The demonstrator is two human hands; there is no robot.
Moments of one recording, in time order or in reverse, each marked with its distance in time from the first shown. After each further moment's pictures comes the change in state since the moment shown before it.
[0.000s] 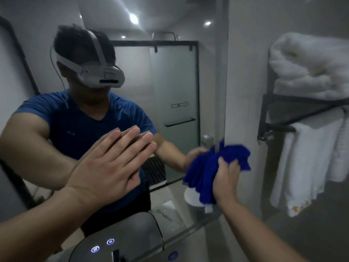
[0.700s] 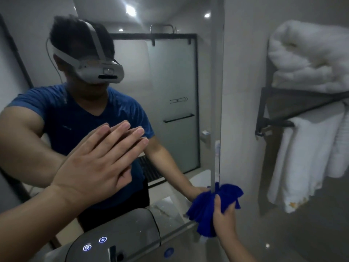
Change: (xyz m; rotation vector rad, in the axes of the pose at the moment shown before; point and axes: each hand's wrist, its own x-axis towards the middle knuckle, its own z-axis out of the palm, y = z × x) left_hand -0.001 0.002 0.003 -0.002 0.026 -0.004; right_hand -0.048 0.164 -0.028 -0.118 -0.065 0.308
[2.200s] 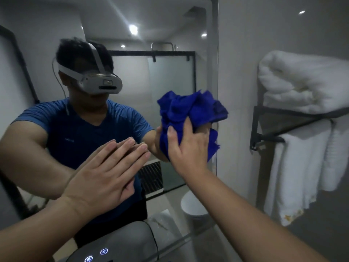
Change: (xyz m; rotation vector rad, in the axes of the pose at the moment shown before) left_hand 0.001 -0.001 -0.005 0.000 -0.063 -0.003; right_hand -0.049 -0.310 0.051 -0.353 0.181 -1.034
